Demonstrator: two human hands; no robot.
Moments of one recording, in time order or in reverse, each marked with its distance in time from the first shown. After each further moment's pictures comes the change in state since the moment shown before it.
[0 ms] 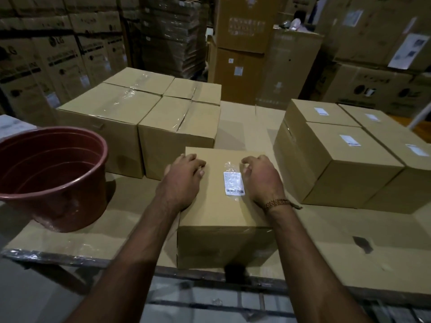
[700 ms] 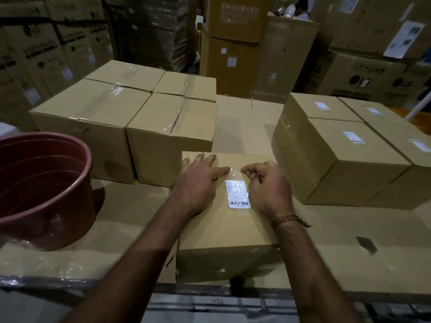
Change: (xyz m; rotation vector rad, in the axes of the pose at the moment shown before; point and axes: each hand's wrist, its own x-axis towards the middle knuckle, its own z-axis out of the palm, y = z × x) left_hand 0.041 0.022 0.017 0.191 -0.205 0.177; right_hand 0.009 0.020 0.022 0.275 0.180 0.076
